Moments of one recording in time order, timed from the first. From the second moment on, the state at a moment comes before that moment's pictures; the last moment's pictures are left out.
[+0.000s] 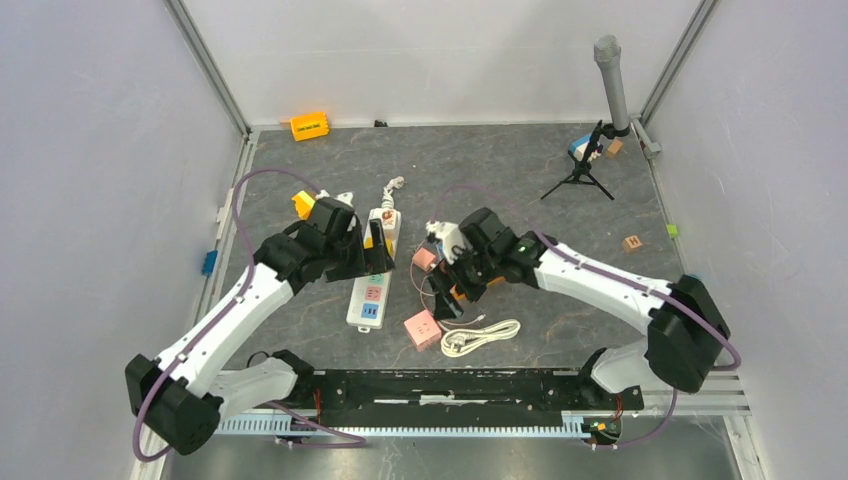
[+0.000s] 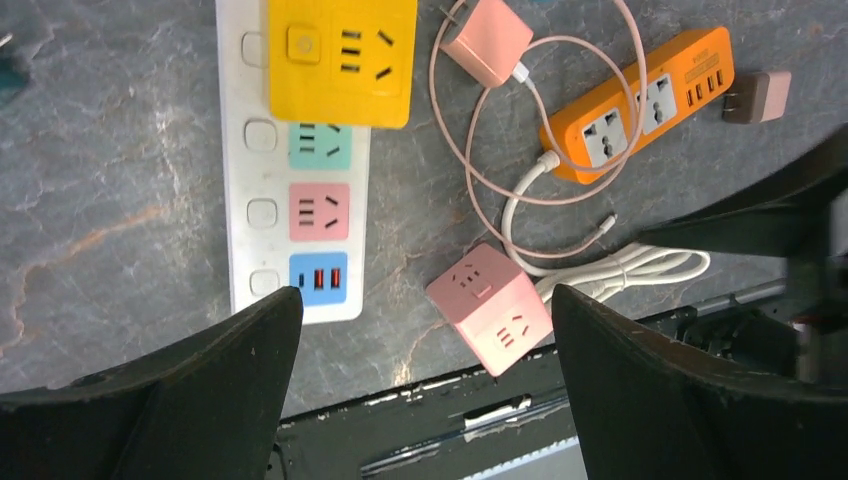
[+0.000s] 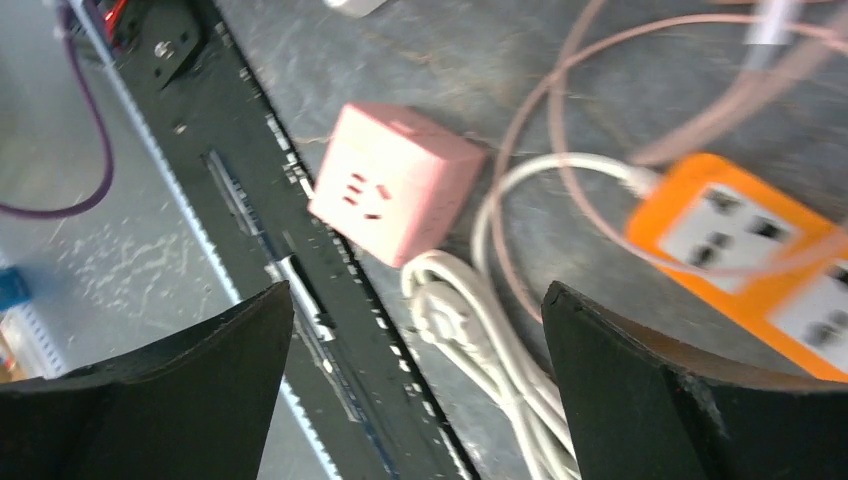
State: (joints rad) left arm -0.55 1.09 0.99 -0.81 0.01 -0.62; right arm 0.81 1.41 1.00 -0.53 -0.43 0.10
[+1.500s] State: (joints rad) left arm -0.85 1.25 0.75 -0.75 0.16 -1.15; right arm 0.66 1.32 0.81 -0.42 -0.44 0.27
